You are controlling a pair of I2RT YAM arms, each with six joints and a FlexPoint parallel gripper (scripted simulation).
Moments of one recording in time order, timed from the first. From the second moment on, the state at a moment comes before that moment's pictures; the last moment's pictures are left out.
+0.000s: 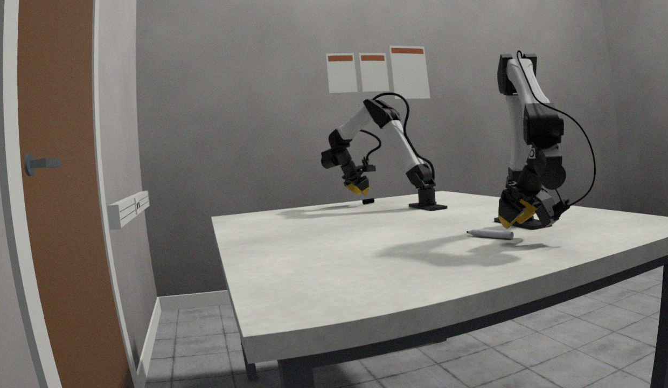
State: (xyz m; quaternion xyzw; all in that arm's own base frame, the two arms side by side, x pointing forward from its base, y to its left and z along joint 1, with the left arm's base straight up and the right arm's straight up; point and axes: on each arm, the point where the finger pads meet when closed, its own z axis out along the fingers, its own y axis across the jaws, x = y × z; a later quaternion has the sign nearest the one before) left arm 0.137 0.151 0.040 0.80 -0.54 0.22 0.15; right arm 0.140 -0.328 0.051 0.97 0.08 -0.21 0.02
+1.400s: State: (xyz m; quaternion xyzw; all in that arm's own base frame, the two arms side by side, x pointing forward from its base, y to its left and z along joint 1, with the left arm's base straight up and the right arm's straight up) left arm 0.148 0.137 0.010 0.80 -0.54 0.22 0.15; right arm 0.115 -0.331 0.012 0.96 0.07 -0.26 0.01
